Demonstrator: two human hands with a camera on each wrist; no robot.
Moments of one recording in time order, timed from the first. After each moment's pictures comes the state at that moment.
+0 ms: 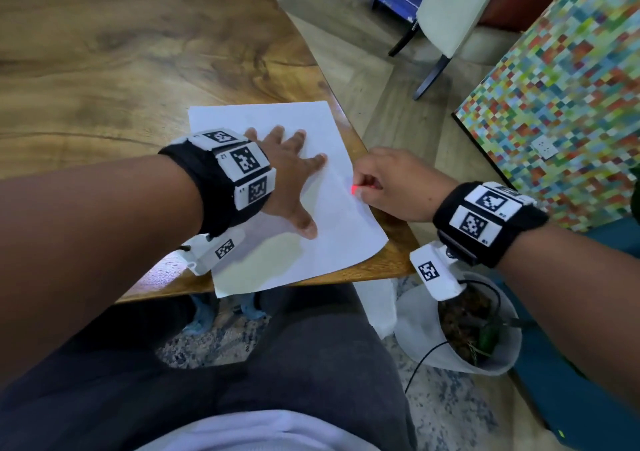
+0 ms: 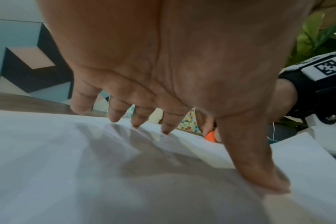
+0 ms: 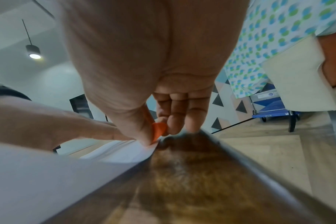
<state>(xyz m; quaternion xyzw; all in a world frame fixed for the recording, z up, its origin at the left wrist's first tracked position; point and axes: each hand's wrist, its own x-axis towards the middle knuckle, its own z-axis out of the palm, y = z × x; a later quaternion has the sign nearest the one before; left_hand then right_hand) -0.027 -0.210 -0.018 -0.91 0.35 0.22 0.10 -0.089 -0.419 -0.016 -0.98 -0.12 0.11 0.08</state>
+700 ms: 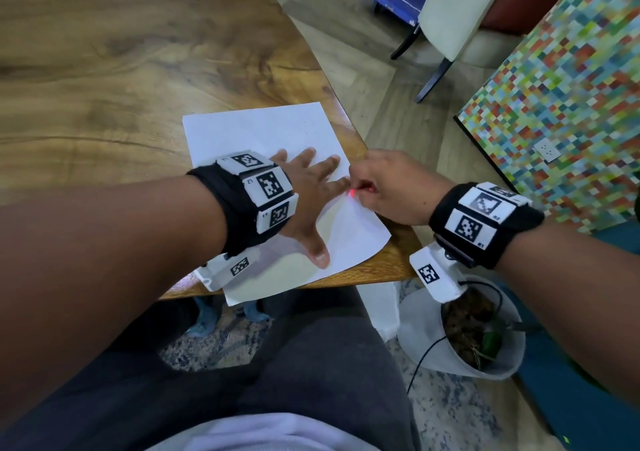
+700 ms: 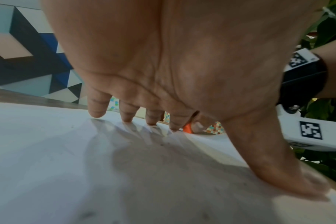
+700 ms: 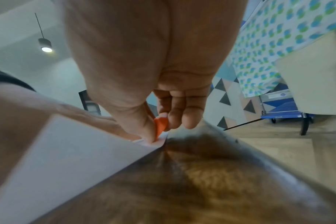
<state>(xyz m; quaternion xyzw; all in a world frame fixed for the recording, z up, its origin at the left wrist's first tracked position) -0.043 -0.221 -0.028 -0.87 0.43 0.22 0.10 -0.087 -0.407 -0.009 -0.98 -0.15 0.11 0.05</state>
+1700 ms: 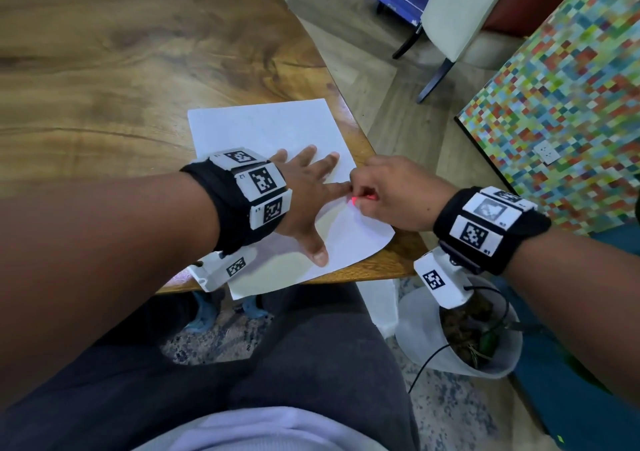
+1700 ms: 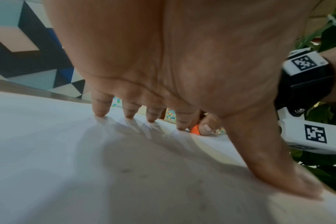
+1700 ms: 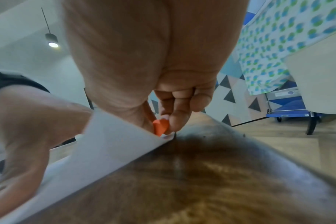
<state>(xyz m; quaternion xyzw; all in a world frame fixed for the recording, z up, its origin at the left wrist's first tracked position) -0.045 -0.211 -0.030 -0.87 0.43 0.23 0.09 -0.096 -0.402 -0.011 -0.98 -0.15 0.13 0.04</state>
